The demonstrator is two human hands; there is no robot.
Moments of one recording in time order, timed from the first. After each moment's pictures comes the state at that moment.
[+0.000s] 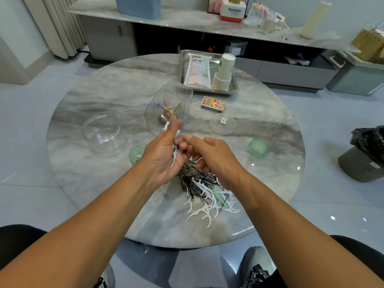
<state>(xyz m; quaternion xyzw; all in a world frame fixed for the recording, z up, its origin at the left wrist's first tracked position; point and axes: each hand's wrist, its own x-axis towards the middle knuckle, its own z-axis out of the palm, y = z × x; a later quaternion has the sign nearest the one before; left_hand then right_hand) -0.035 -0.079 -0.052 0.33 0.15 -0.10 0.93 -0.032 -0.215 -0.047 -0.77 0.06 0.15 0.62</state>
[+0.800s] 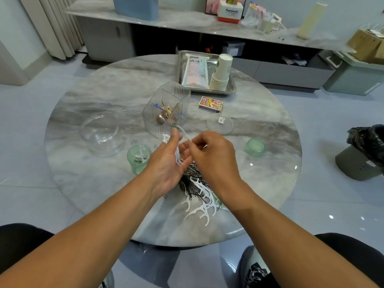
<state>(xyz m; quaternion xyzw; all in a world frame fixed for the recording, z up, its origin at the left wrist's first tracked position) -0.046 -0.091 -0.065 0.36 0.19 -0.11 0.91 -0.050 -0.209 -0.048 -0.90 -0.05 -0.10 0.42</state>
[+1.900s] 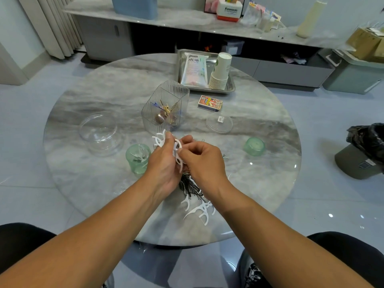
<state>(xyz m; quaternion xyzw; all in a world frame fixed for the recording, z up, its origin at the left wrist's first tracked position) -0.049 -0.098 -0.067 0.38 0.23 -0.06 0.90 -0.057 -0.188 -0.061 -0.77 0.09 0.05 0.64</state>
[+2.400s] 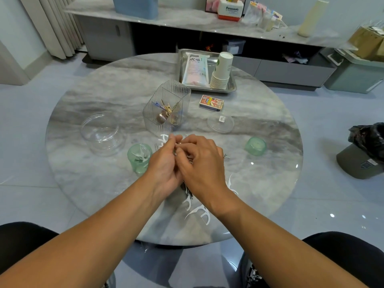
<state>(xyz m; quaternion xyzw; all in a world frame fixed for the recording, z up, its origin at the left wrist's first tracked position) -0.052 -0.094 -0.062 0.31 0.25 -0.11 0.91 -0.067 -0.187 -0.067 -0.92 -0.11 -0.16 0.34</state>
